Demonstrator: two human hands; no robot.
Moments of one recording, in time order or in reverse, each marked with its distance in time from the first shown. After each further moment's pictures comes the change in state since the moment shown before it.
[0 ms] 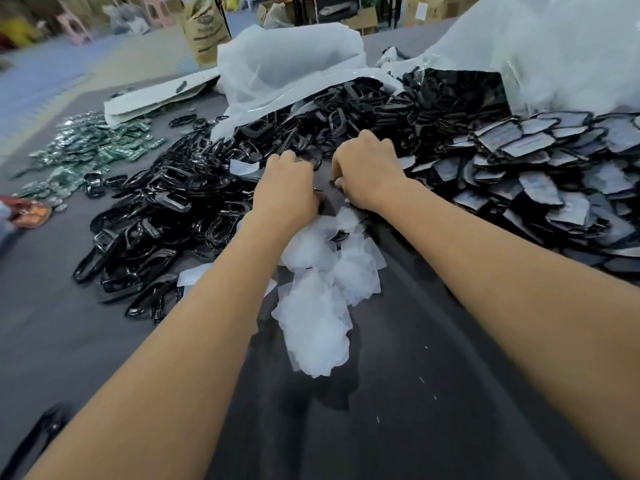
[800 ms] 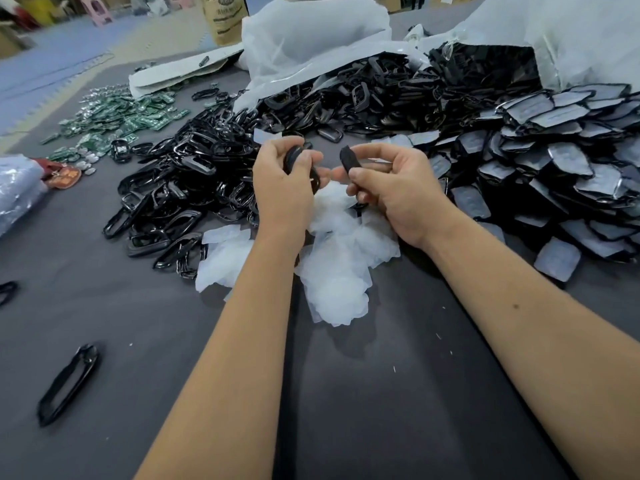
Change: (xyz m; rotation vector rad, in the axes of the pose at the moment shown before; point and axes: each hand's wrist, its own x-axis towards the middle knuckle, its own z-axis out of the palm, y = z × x) left_hand -0.074 0.010 0.004 -1.443 0.504 -0.383; right_hand -0.093 -0.022 0.005 1.743 0.000 0.190
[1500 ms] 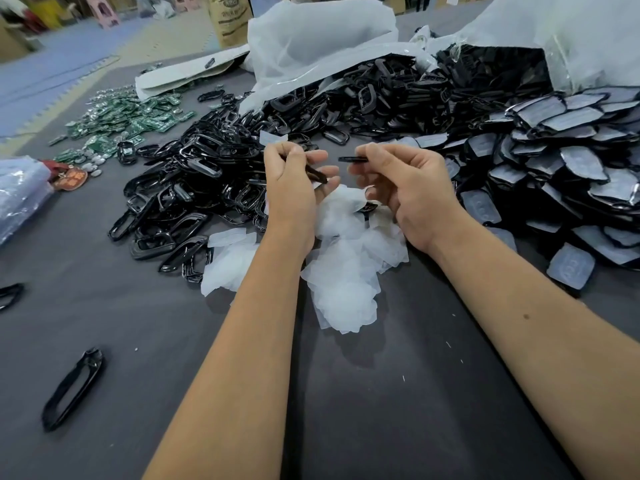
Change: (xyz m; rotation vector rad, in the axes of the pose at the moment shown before) left_hand 0.003 -0.002 0.003 -0.254 -0.024 -0.178; right_hand 0.002 0.000 0.000 0.085 0.085 -0.038
